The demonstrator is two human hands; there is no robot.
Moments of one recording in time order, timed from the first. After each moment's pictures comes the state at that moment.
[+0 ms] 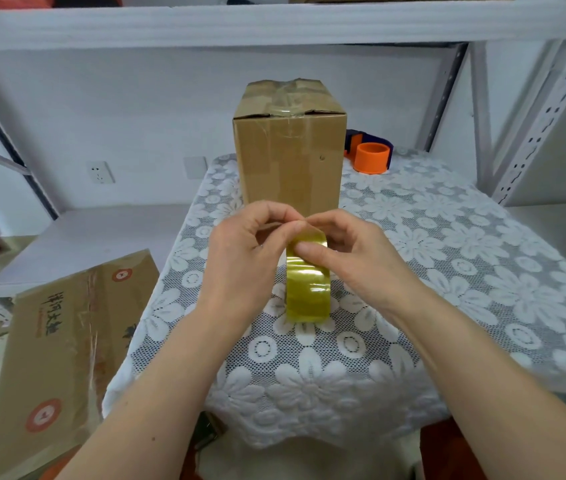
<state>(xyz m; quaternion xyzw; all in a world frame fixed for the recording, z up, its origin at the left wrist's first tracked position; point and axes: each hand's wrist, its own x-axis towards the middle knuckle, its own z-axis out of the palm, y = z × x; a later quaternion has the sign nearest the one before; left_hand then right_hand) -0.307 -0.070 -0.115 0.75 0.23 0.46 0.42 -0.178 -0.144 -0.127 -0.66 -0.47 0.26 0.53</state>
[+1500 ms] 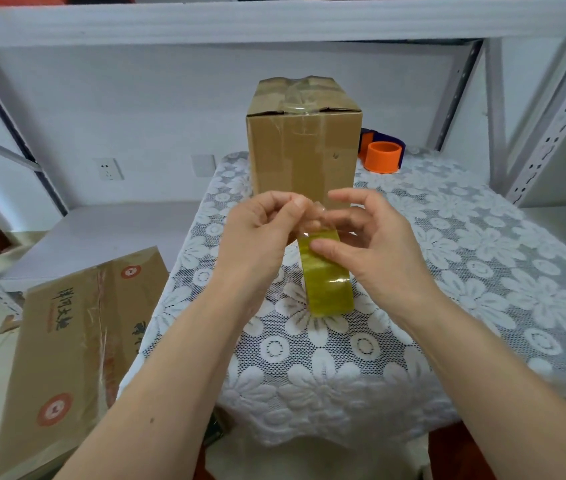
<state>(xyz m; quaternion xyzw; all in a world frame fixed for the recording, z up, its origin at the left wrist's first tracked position) -0.302 -0.058 -0.109 0.63 0.24 0.41 0.62 -0.191 -0.145 -0.119 -0.63 -0.45 0.20 0.60</state>
